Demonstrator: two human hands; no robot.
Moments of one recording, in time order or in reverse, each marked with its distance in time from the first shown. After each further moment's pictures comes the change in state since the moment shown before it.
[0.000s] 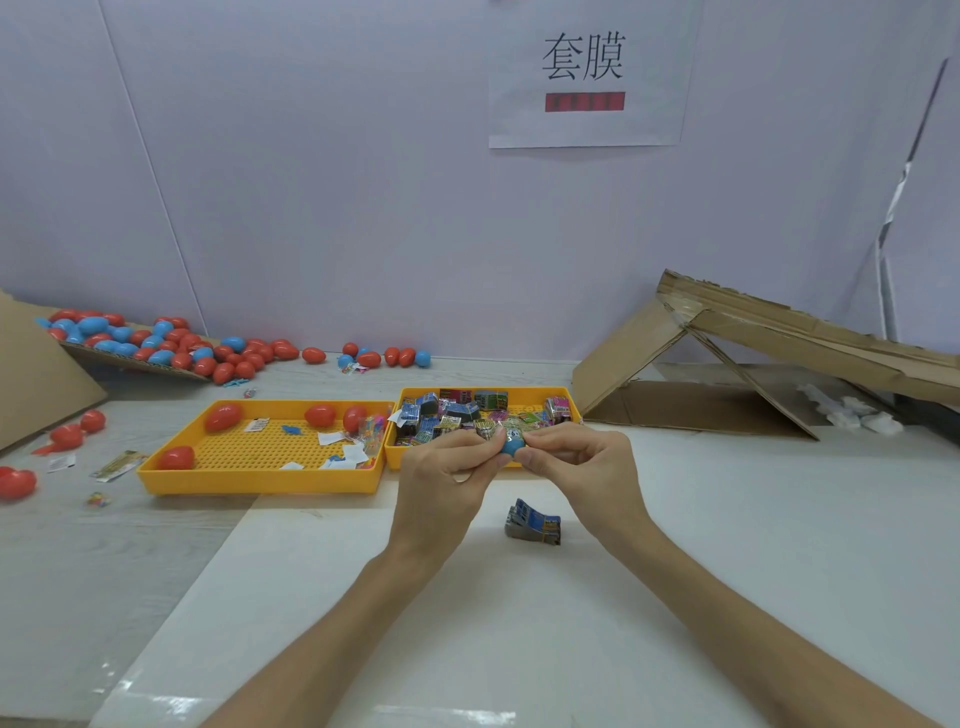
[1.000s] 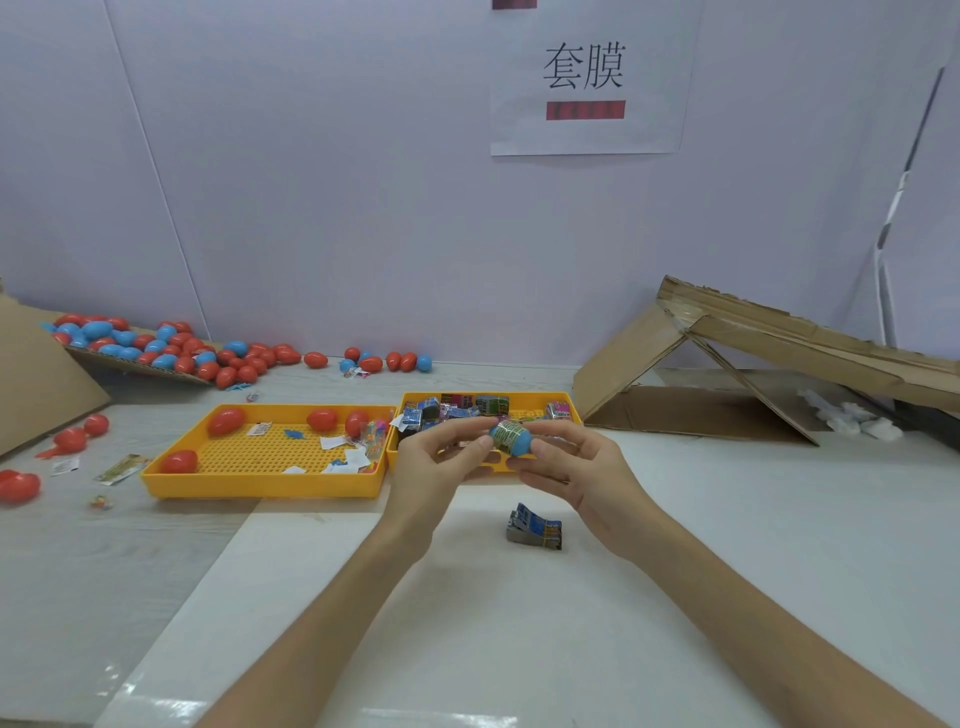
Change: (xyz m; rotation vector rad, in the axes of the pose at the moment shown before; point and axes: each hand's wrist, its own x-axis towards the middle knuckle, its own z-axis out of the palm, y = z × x) left_hand 0.014 0.002 -0.010 -0.546 -0.063 -0.638; right_hand 0.007 -0.005 -0.006 0.453 -0.151 0.434
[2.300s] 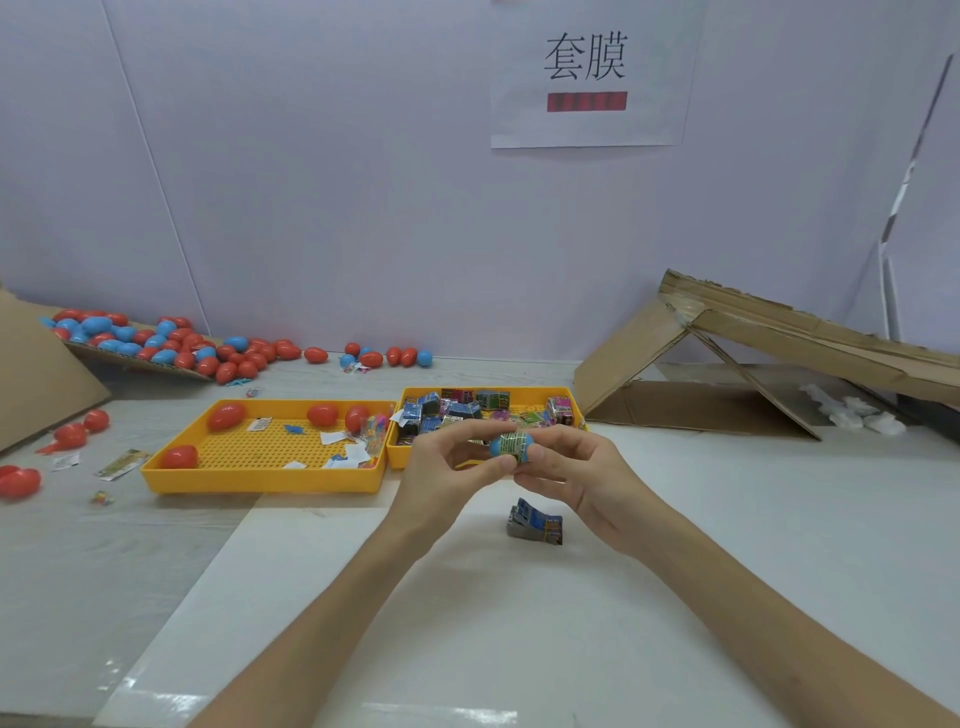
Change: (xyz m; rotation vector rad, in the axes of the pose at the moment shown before) left_hand -0.002 -0.003 0.000 0.187 -0.152 0.136; right_hand -0.002 0.000 -0.002 0.016 -0.076 0.072
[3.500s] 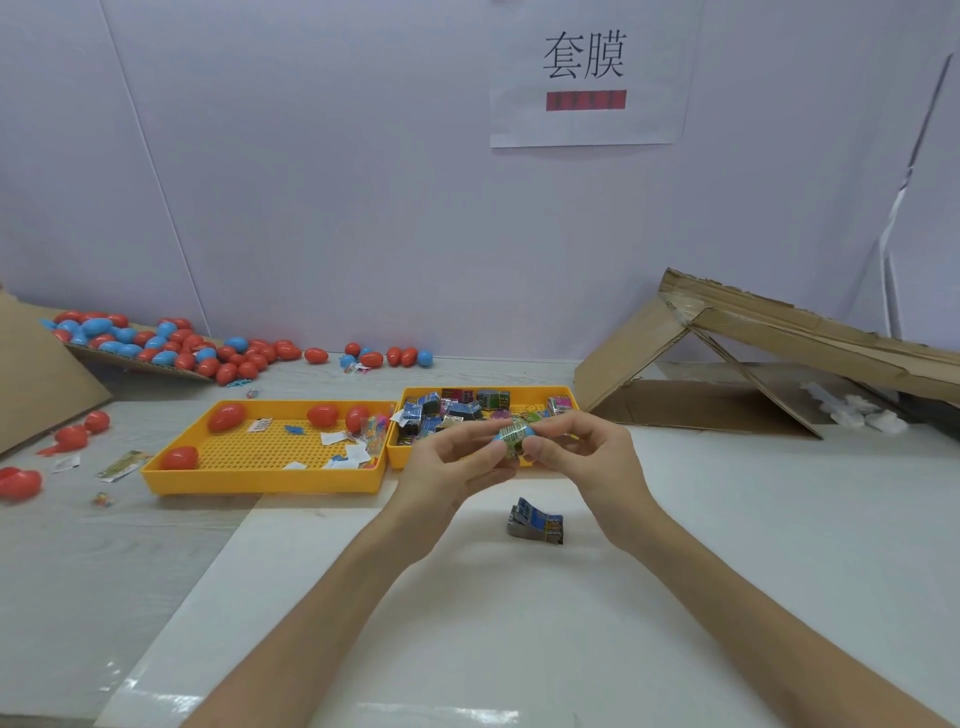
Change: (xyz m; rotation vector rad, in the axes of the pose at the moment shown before) left_hand 0.000 0.005 0.000 -0.431 -0.052 -0.256; right_hand -0.001 0.000 0.003 -0.307 0.174 -0.342
